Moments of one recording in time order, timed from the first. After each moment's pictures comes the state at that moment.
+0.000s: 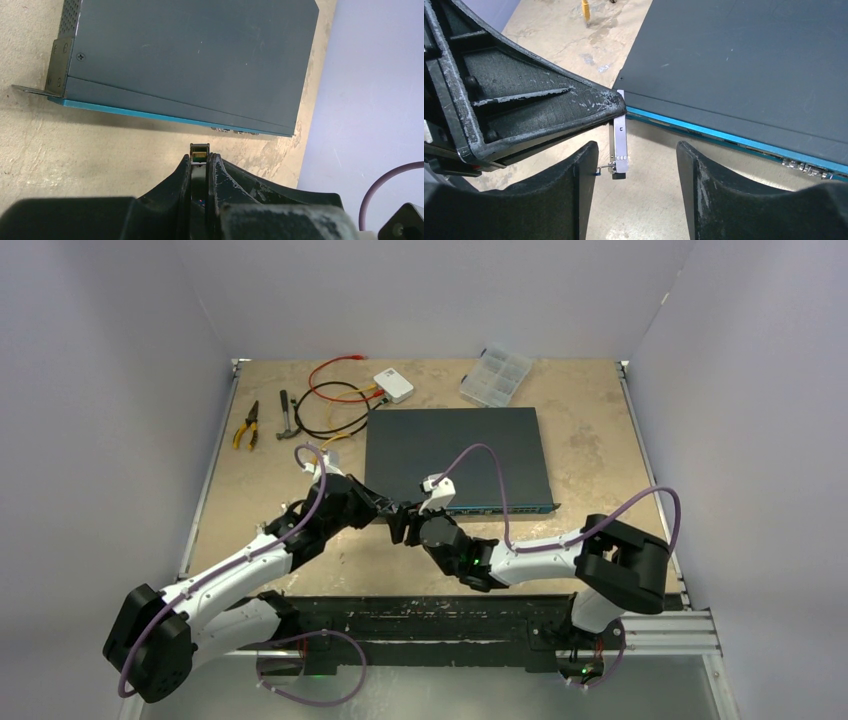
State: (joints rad) left arm -0.64 1.01 0.53 -0.07 -0.11 -1.19; right arm 1.20 1.58 0.67 0.60 0.64 0.61
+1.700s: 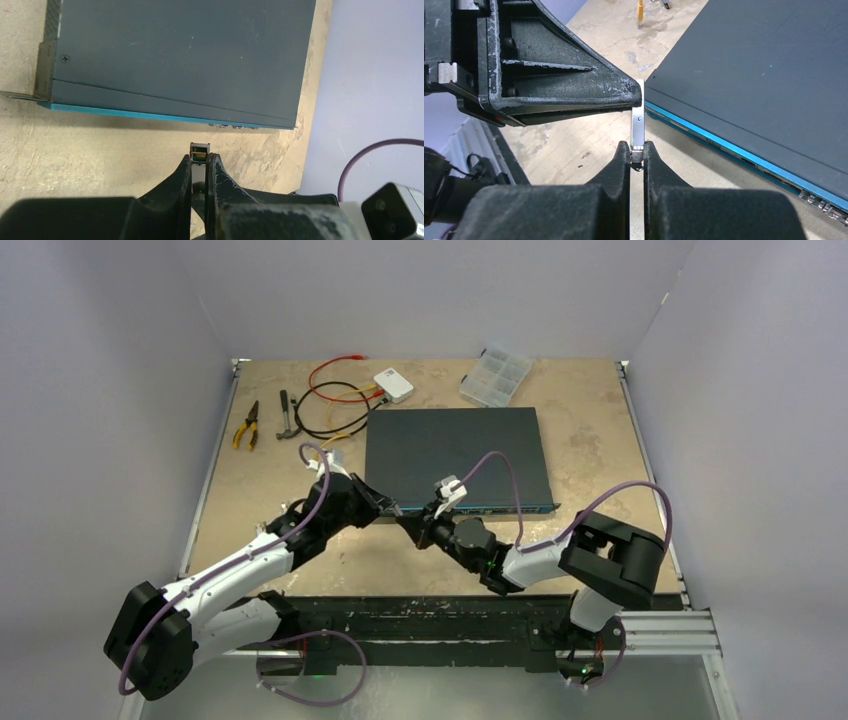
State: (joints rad) left arm -0.64 1.03 0.54 -0.06 -0.09 -1.15; right arm 1.11 1.62 0.47 1.05 0.33 0.49
